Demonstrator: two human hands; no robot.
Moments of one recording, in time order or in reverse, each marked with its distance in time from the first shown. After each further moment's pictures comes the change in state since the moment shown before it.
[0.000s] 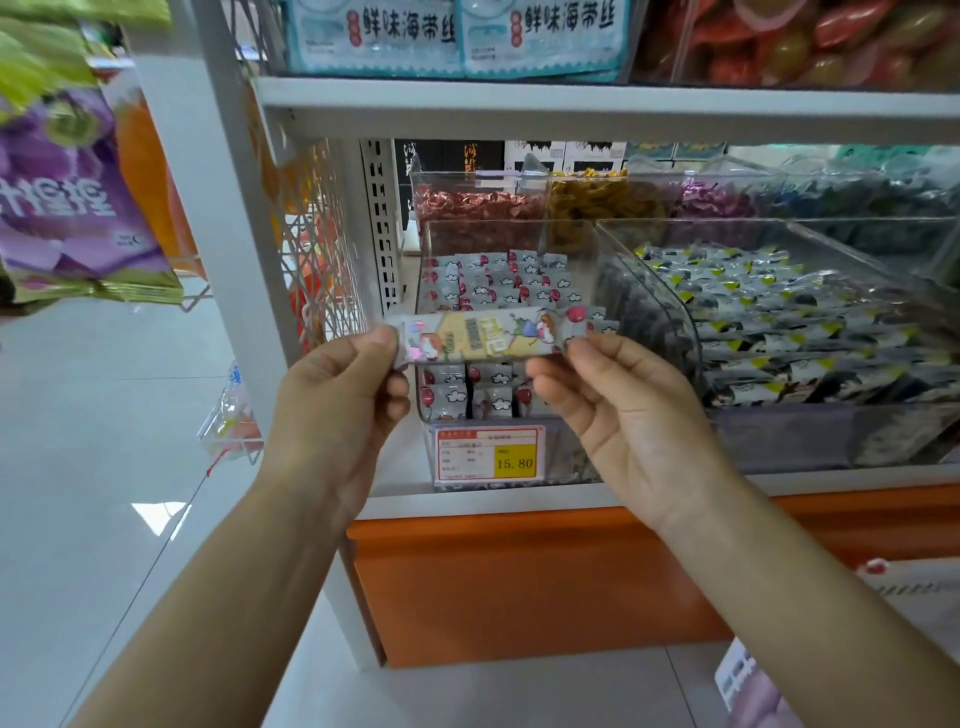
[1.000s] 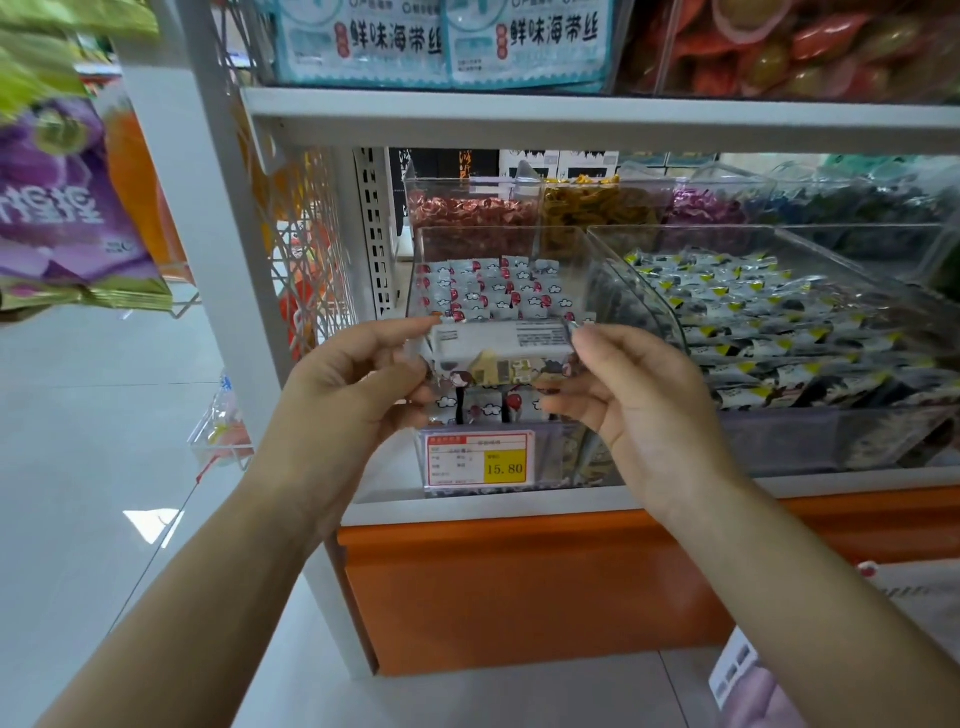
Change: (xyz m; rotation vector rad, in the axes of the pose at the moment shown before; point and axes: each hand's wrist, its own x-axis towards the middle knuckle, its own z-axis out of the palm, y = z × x) left_hand -0.006 0.004 -0.001 0.209 -0.219 0.132; right_hand 0.005 -0.006 -0.012 -0.301 0.063 -0.160
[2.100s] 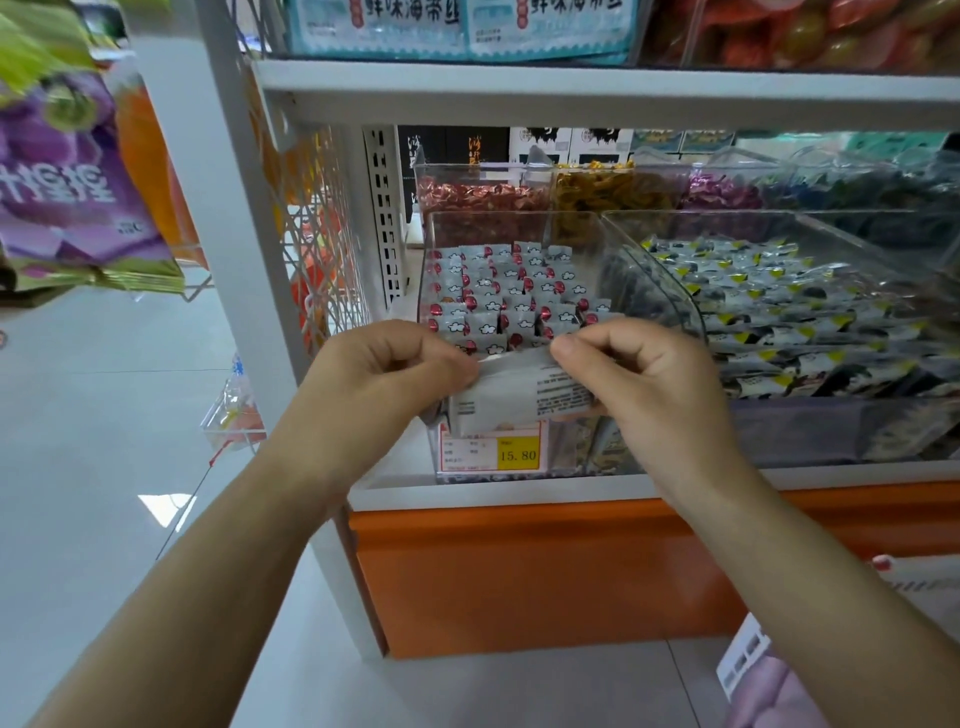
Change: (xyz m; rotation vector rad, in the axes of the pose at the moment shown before) left_hand -0.003 0.011 0.003 0.410 -0.087 0.019; right_hand -0.005 -0.001 0.002 -0.627 -0.128 -0.312
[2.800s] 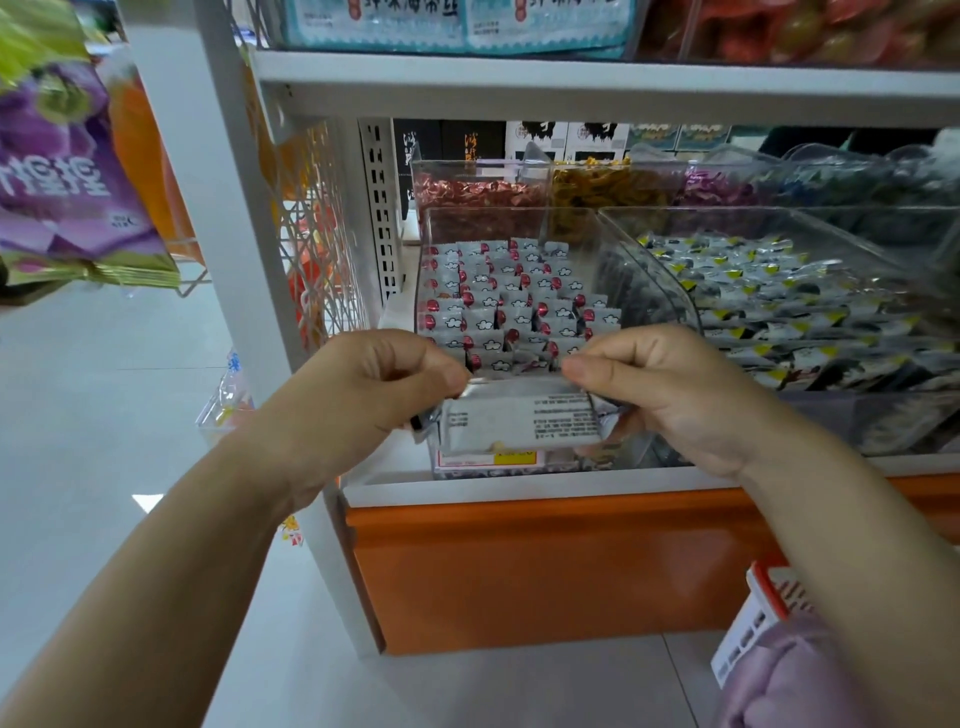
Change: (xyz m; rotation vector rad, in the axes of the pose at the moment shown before) left_hand 0.001 -0.002 -0.010 0.087 -0.178 -0.073; right_hand 0.013 -0.003 -0.025 0.256 -0.398 0.355
